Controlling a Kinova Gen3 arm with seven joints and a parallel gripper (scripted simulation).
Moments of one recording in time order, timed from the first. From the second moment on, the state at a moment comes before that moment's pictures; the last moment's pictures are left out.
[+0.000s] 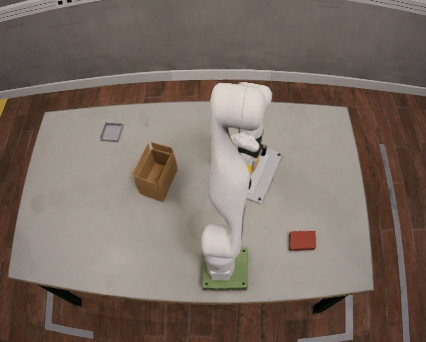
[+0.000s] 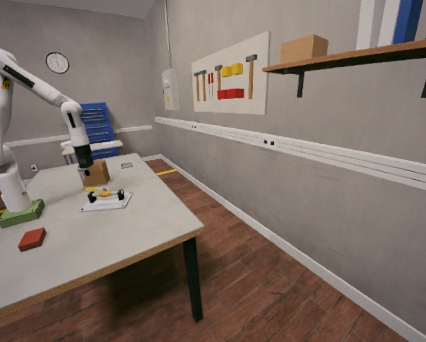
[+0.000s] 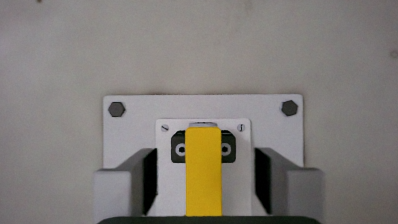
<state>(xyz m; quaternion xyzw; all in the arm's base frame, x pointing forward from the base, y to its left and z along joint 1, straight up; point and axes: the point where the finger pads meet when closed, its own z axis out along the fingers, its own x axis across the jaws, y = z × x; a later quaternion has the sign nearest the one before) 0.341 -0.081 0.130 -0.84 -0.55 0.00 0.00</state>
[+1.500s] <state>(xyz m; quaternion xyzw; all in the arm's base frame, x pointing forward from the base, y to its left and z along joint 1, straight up) 0.341 -0.082 0.112 -0.84 -0.55 0.00 0.00</state>
